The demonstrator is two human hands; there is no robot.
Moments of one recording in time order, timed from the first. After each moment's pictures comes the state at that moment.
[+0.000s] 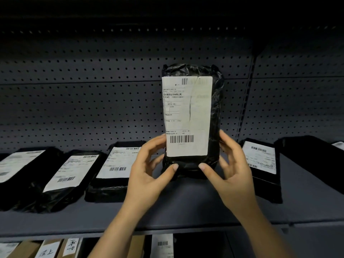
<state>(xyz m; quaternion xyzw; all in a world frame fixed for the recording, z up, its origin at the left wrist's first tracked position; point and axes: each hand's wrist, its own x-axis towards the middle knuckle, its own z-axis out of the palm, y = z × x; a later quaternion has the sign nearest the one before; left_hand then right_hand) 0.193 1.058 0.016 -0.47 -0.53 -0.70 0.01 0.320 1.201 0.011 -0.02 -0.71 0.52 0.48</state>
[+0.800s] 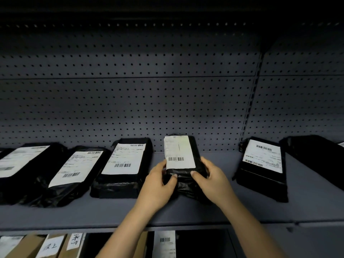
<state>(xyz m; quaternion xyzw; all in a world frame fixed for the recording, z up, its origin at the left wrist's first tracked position) 0.168 1.070 -0.037 -0.38 -0.77 -0.52 -0.05 0.273 1.213 -0.036 -0.26 -0.81 0.46 0.25</state>
